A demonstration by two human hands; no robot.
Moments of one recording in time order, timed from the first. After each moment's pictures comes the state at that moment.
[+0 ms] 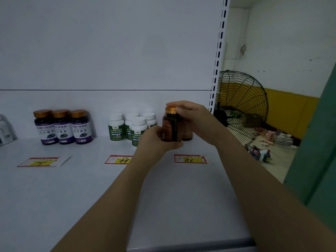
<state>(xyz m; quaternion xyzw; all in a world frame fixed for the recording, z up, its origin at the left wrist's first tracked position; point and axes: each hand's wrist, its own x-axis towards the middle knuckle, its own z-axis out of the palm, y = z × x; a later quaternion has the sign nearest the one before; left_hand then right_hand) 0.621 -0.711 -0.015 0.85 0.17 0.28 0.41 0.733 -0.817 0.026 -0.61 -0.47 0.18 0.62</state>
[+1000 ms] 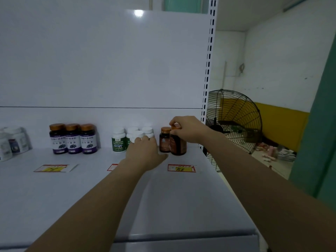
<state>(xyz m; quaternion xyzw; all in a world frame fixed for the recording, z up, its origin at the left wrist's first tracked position) 0.606 -0.718 0.005 0.95 0.26 0.17 -0.04 0.711 -0.832 0.067 -0.85 -0.48 -0.06 0.21</state>
